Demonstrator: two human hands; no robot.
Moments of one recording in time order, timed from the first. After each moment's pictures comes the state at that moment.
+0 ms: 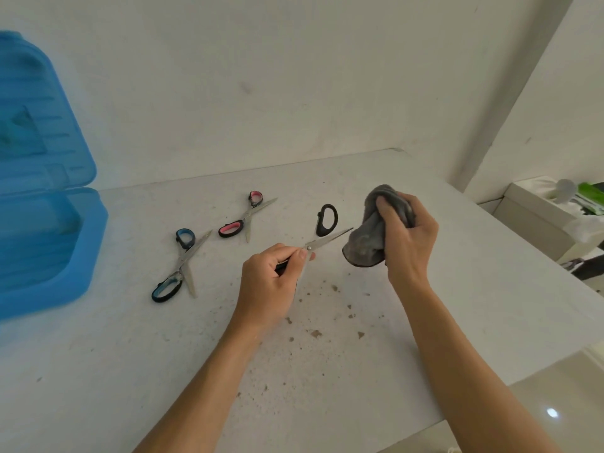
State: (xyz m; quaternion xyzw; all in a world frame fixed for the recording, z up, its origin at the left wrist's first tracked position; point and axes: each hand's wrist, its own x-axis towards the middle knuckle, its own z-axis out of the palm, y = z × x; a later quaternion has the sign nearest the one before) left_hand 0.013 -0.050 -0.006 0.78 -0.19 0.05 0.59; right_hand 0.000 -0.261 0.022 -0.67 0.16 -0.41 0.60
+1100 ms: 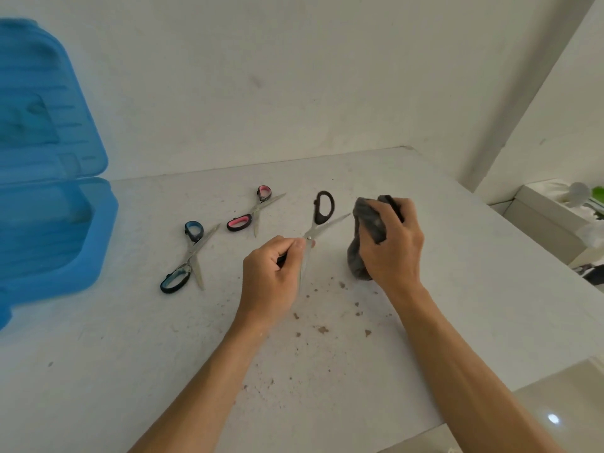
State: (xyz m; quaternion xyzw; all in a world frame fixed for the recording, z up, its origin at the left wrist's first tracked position) left_hand 0.007 -0.047 -0.003 0.77 -0.16 0.09 0.61; right_hand 0.001 -0.245 0.001 -0.84 0.05 -0.47 0.28
